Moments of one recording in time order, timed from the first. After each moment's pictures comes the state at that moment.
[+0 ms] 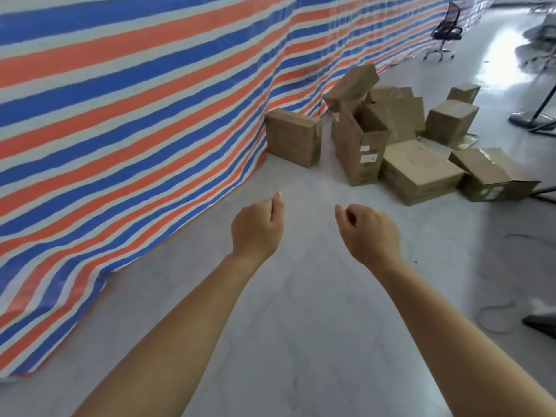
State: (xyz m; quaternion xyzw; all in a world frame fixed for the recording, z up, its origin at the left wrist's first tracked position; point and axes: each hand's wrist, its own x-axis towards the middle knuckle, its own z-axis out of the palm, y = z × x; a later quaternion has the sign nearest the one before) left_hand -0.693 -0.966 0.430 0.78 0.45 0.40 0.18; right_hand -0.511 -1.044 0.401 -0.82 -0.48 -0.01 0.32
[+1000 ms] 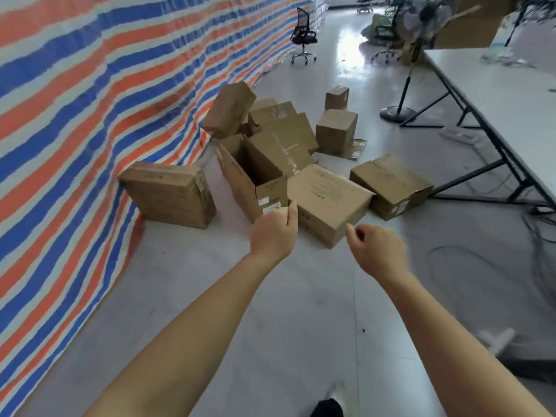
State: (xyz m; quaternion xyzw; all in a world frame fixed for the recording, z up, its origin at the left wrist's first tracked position) left_hand -0.038 -0.535 0.367 0.90 0.27 0.20 0.29; right_hand 0.072 -0.706 0.339 -0.94 -0.25 -0.02 0.25
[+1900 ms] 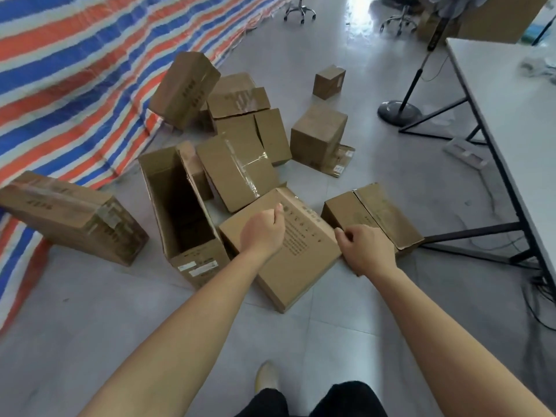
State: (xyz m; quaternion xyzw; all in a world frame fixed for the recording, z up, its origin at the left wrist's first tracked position) left_hand 0.593 -0.334 0.312 0.86 0.37 0.10 0.33; right_hand 0.708 -0.507 0.312 -0.94 -0.28 0.11 0.16
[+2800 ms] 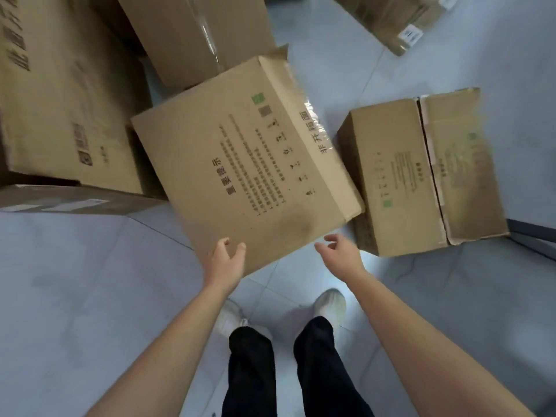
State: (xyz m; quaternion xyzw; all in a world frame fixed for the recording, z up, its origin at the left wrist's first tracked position) left_hand 0.820 -0.326 -0.204 0.54 0.69 -0.12 0.47; right_hand 1.027 -0.444 -0.214 -0.83 -0.11 0.52 0.17
